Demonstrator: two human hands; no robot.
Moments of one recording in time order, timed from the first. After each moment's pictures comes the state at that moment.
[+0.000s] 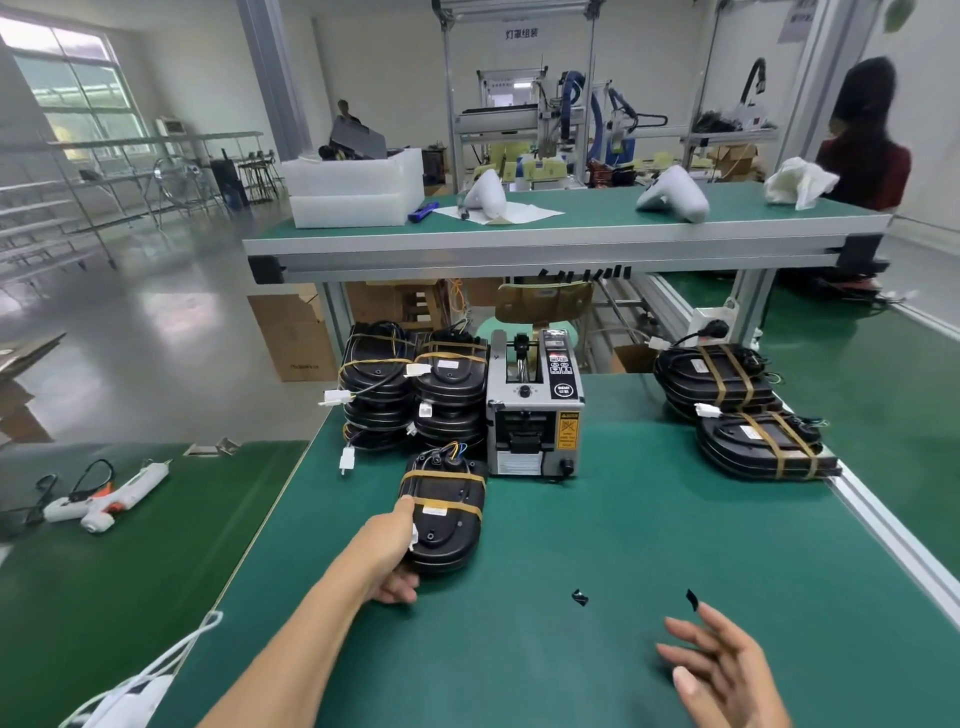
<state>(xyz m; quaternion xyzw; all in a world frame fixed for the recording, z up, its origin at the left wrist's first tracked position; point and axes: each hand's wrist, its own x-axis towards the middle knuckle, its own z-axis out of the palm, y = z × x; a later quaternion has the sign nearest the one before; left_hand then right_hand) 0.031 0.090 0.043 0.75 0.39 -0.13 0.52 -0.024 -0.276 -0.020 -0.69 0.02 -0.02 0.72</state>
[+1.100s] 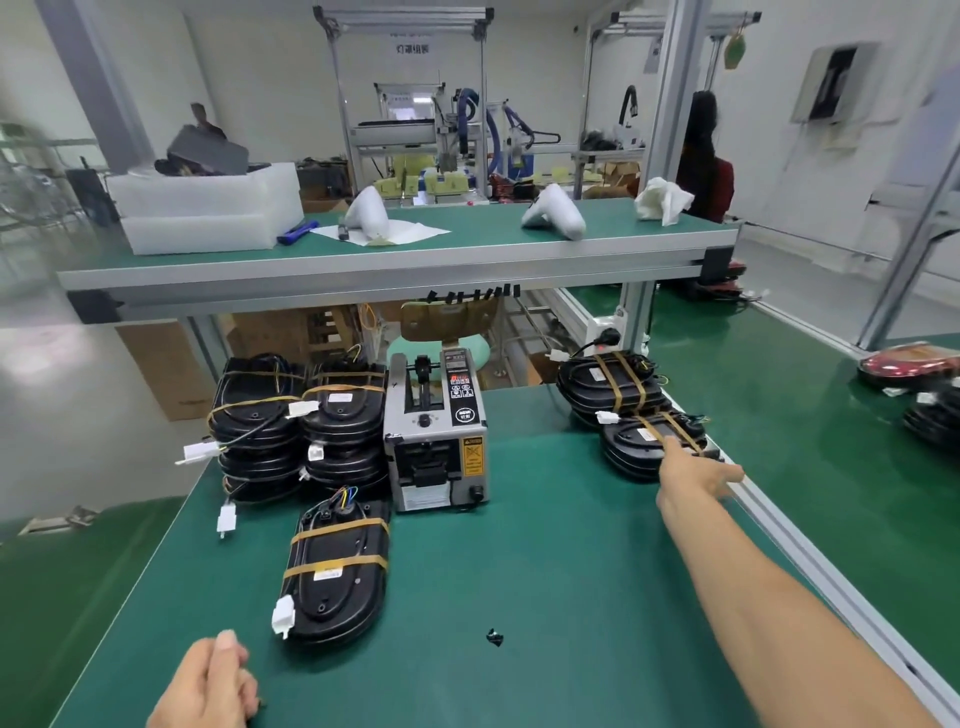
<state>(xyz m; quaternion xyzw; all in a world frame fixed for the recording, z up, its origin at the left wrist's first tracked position) -0.039 0.087 -0.017 0.76 0.26 0.36 0.47 0.250 -0.344 0.054 -0.58 0.44 -0.17 0.67</state>
